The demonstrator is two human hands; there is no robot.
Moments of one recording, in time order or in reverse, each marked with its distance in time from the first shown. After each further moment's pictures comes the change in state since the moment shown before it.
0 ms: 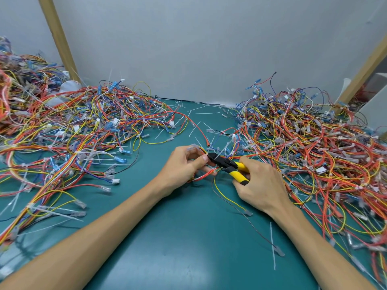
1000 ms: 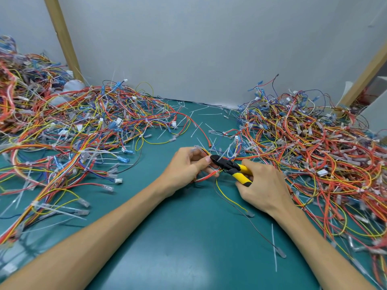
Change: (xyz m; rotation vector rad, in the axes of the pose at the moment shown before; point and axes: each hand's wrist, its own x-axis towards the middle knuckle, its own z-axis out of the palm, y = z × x) left_hand -0.001 0.000 -0.001 -0.009 -0.023 -0.016; right_hand 0.000 0.000 -0.002 -0.014 -0.046 0.029
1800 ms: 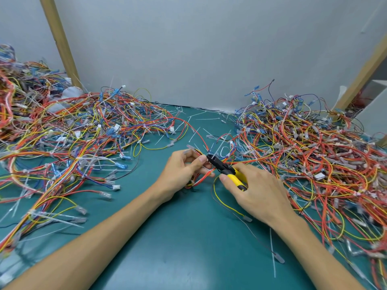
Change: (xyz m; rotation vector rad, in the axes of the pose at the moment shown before) left_hand 0.004 0.001 -0.001 -0.077 0.105 -0.014; right_hand -0.007 -0.023 -0.012 -0.039 -0.013 0.058
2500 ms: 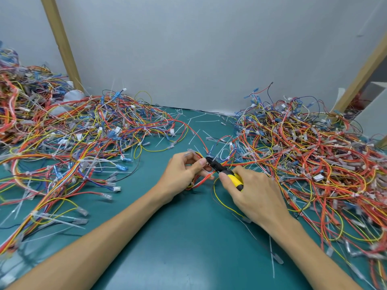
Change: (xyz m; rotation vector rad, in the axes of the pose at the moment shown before) left_hand 0.000 -0.003 0.001 0.048 0.005 0.005; right_hand -0.002 -0.005 0.006 0.006 0.069 0.013
